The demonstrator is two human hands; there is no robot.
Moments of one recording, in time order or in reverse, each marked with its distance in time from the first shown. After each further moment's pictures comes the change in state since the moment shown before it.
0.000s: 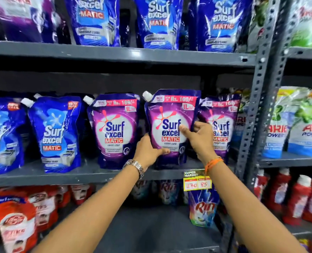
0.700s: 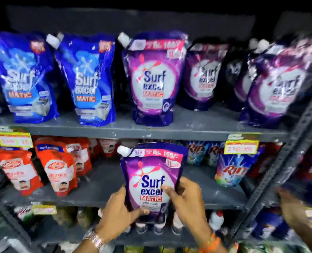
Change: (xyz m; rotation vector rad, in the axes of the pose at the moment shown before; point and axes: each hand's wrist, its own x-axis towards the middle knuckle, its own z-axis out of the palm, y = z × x) left_hand -0.249 -0.243 -0.107 0.027 -0.130 -0.328; right_hand -0.290 0.100 0.116 -0.134 -0.359 0.363
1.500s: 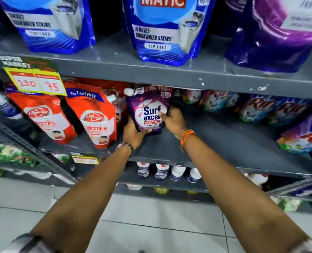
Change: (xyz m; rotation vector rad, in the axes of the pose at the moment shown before) left_hand 0.215 -0.152 -0.102 0.022 0.241 -0.124; right_hand 0.230 0.048 0.251 -0.073 -0.116 0.122
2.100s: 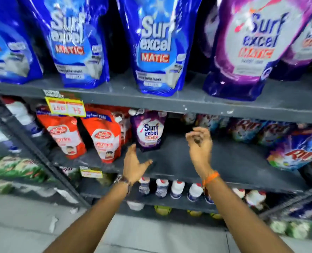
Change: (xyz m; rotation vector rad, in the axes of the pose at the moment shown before) left_hand -0.099 0.065 -0.017 0.093 0.018 0.023; right_hand -0.105 -0.044 -0.117 0.334 0.361 -0.247
